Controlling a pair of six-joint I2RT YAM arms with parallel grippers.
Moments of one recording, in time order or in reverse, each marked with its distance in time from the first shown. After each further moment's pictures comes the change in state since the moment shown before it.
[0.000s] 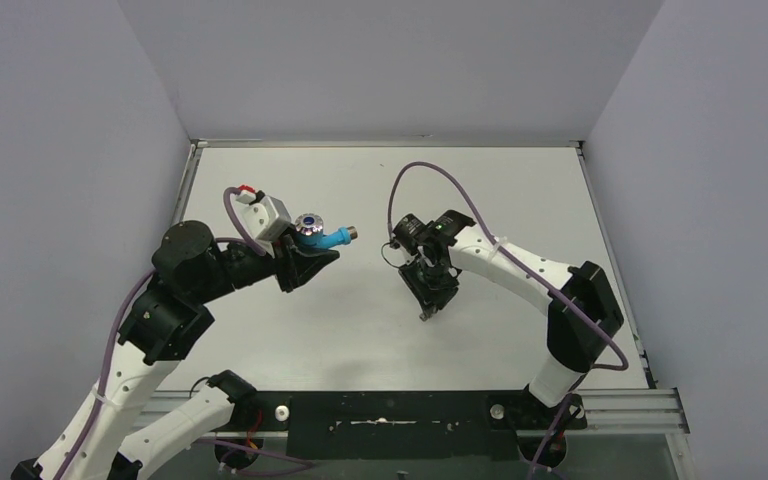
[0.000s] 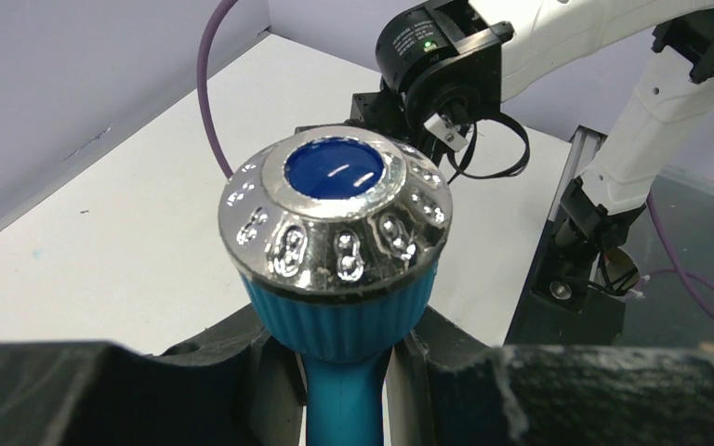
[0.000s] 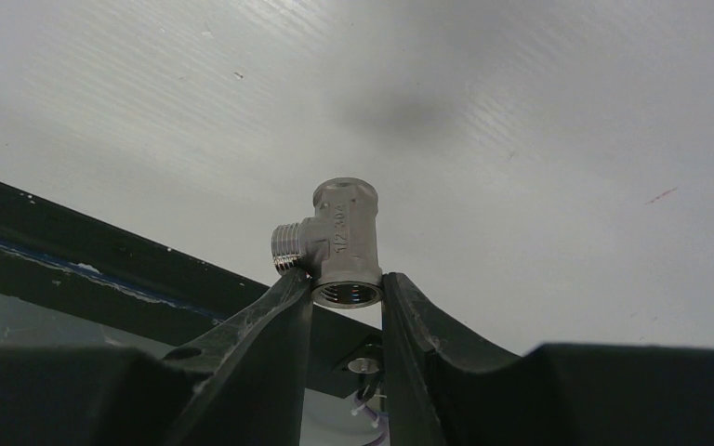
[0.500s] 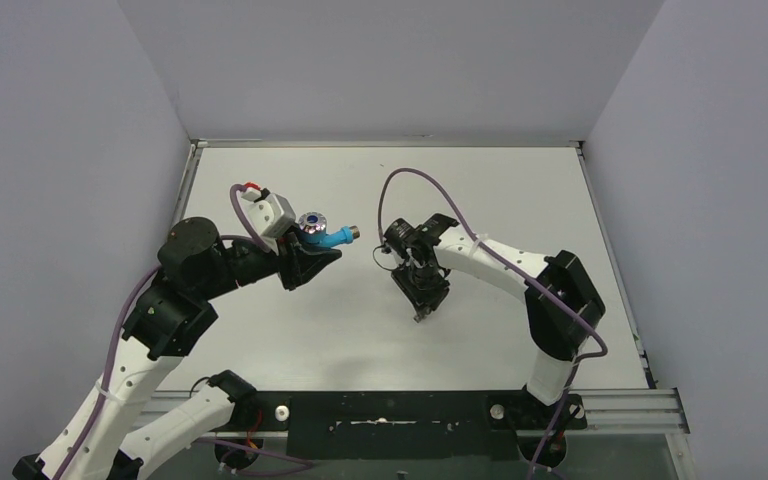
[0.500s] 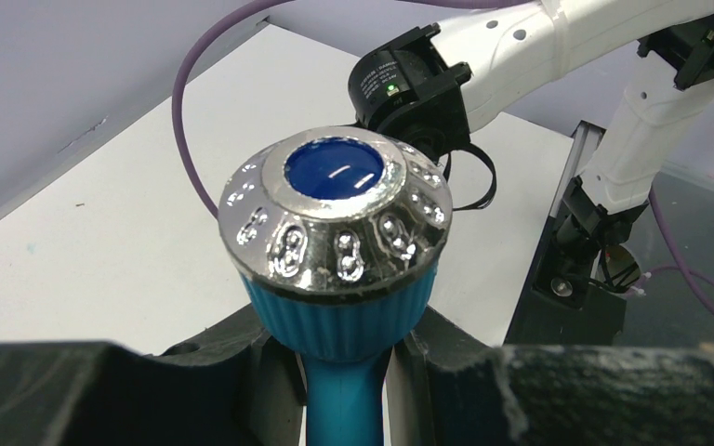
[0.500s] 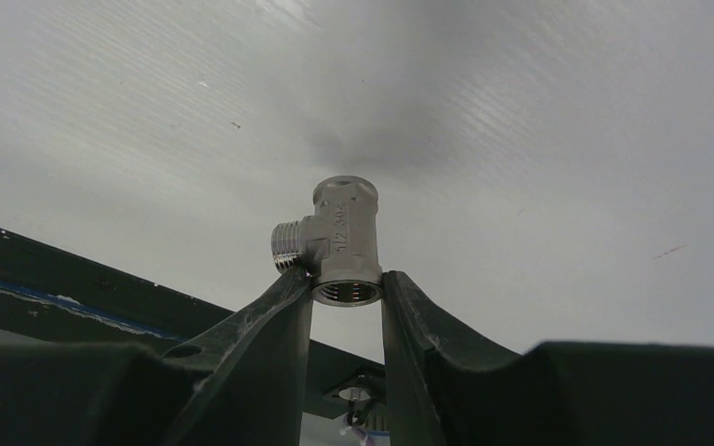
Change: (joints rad) left arm 0.000 0.020 0.001 0.000 0.000 0.001; right arm 0.006 0.100 0.000 0.069 0.000 -0.041
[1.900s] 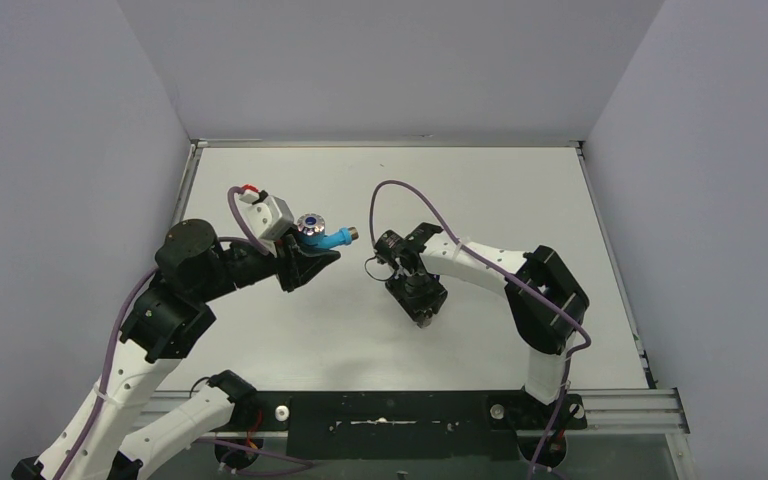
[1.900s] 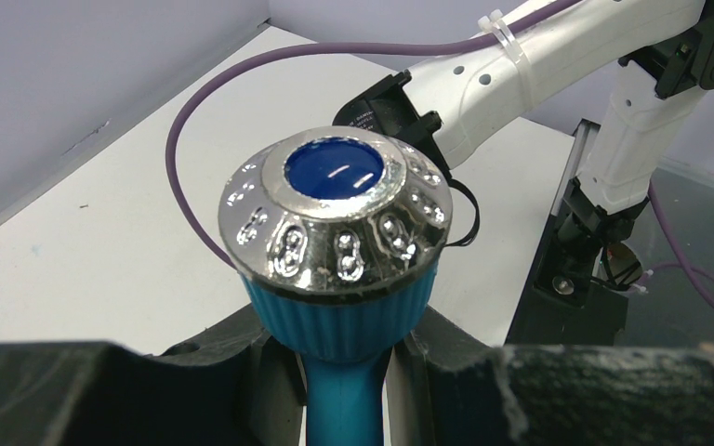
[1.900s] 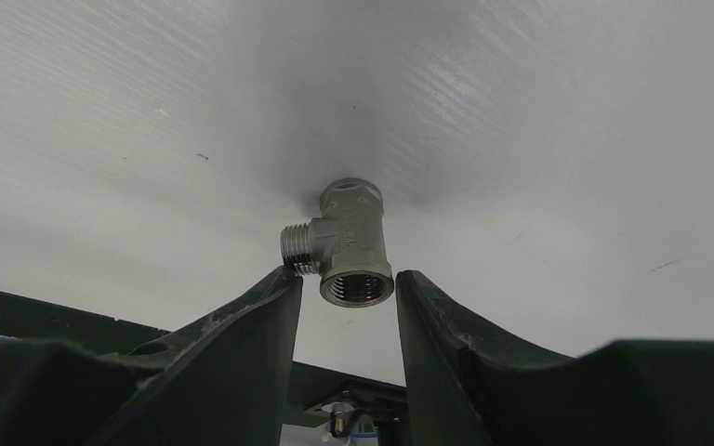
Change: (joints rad) left arm 0.000 -0.011 0.000 -0.008 0.000 0.008; right arm 0.040 0.086 -0.016 0.032 0.071 -0.003
